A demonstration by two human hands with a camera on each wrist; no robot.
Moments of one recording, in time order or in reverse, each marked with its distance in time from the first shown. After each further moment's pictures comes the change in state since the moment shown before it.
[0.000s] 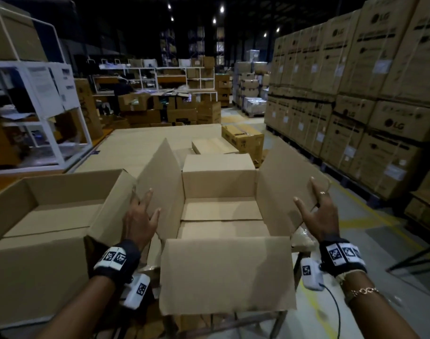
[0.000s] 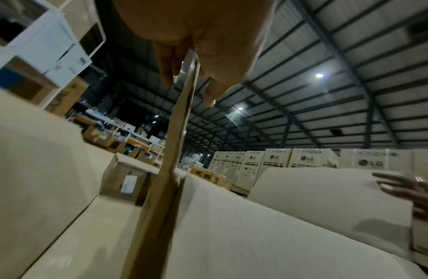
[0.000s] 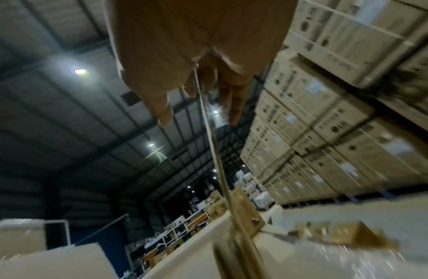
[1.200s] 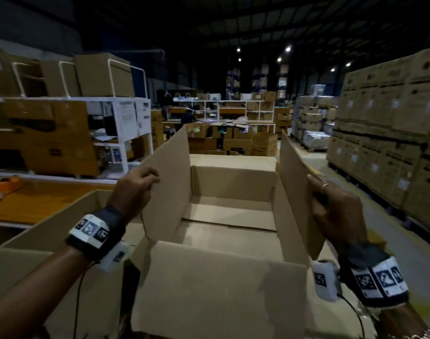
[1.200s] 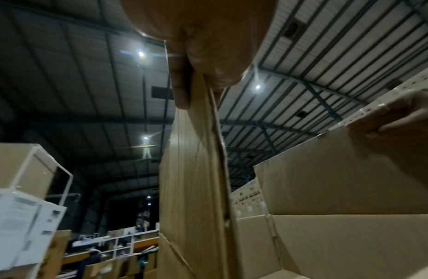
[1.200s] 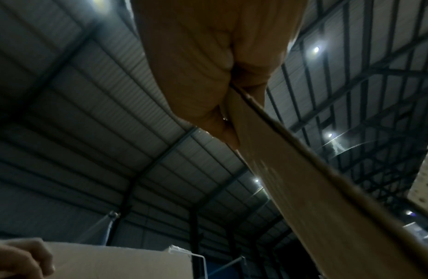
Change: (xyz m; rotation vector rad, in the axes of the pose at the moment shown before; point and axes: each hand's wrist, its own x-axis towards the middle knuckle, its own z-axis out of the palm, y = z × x) left_hand 0.117 -0.017 -0.153 0.376 0.224 0.467; right_hand 0.105 -0.162 0.048 -0.011 0.002 -0.583
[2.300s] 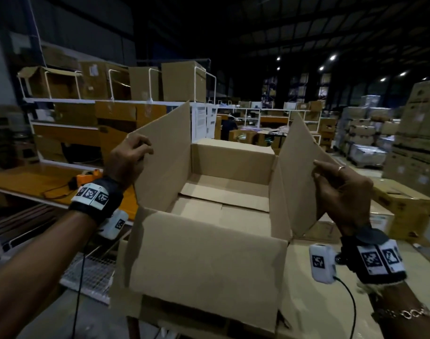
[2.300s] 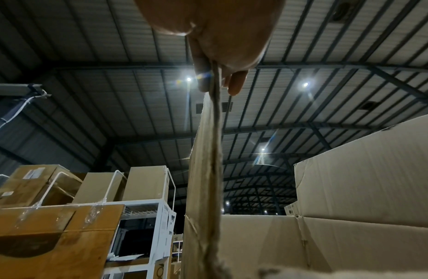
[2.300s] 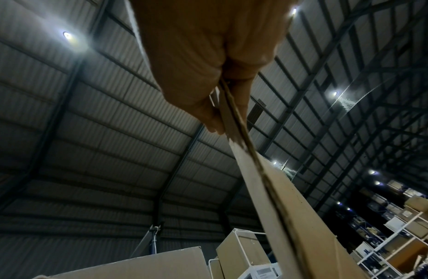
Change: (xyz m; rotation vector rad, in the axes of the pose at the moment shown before) left_hand -0.112 -0.350 -0.138 0.202 0.195 -0.003; right_hand 0.073 -0.295 0.179 0.379 0.179 -0.052
